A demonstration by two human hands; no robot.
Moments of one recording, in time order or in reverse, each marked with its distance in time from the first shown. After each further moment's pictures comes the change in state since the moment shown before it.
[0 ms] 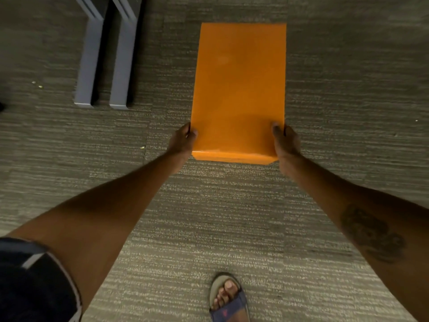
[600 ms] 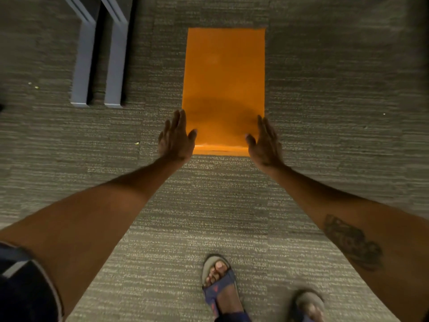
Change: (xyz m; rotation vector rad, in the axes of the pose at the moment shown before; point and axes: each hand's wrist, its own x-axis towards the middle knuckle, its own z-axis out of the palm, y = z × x) left_hand -0.047 0.030 0.008 0.715 0.150 0.127; right_hand -0.060 -0.015 -0.031 -0.730 -0.142 -0.382
